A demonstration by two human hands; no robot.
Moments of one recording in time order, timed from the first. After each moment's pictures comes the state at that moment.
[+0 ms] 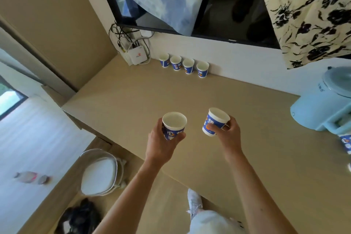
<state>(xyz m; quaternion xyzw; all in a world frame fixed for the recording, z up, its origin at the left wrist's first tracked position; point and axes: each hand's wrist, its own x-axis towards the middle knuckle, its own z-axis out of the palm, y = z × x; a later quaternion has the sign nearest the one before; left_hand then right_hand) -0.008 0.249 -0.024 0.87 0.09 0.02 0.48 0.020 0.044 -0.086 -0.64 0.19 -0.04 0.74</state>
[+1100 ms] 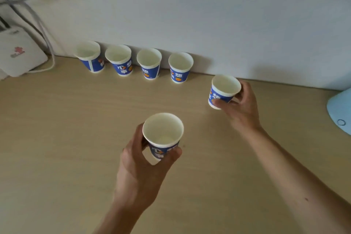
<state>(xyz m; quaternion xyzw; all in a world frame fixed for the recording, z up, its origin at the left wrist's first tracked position) 0.285 0.280 -0.200 0.82 -0.09 -0.07 0.57 0.313 0.004 -0.243 -0.75 0.24 -0.20 0.58</state>
